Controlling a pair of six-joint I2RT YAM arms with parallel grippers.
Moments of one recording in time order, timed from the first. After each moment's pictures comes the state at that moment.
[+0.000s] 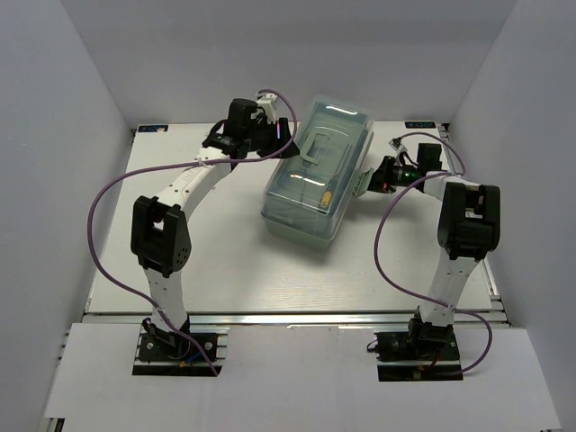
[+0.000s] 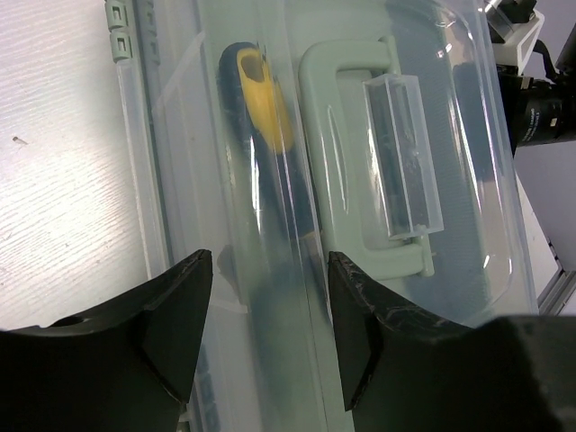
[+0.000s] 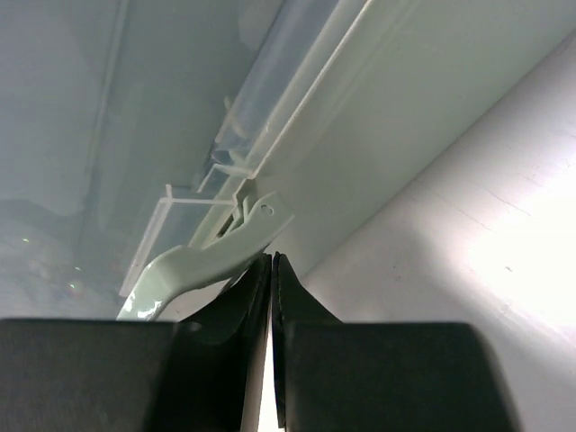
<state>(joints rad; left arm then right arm) -0.42 1.95 1.76 -0.33 0.40 -0.30 -0.06 2.02 1.30 -0.11 -1.10 0.22</state>
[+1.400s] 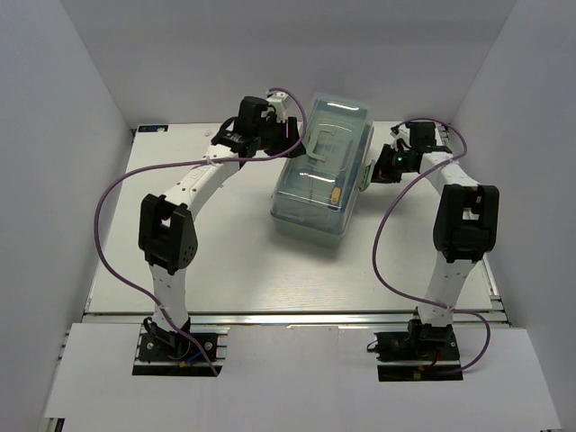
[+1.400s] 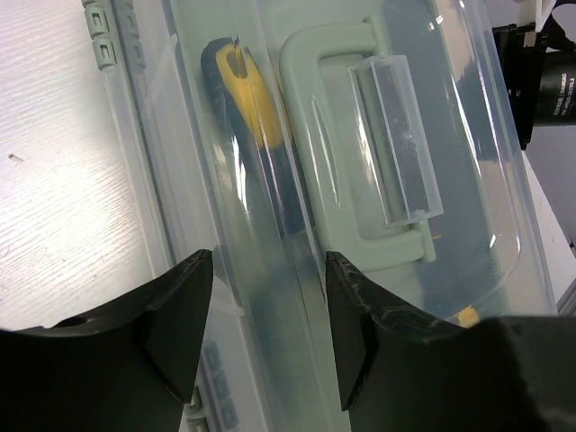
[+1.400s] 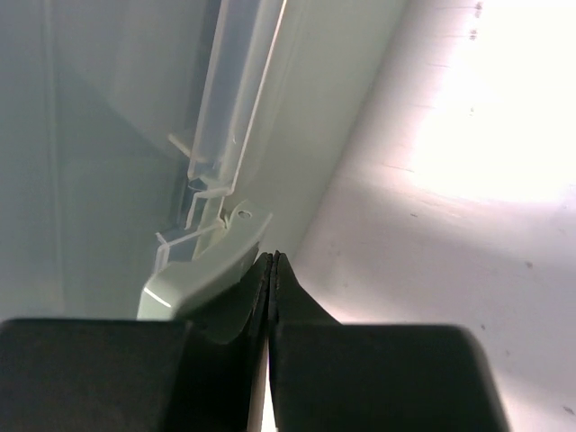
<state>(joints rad) -0.47 2.00 1.85 -0.38 0.35 -0.27 0.00 1.99 1.52 -0.47 -0.67 0.25</state>
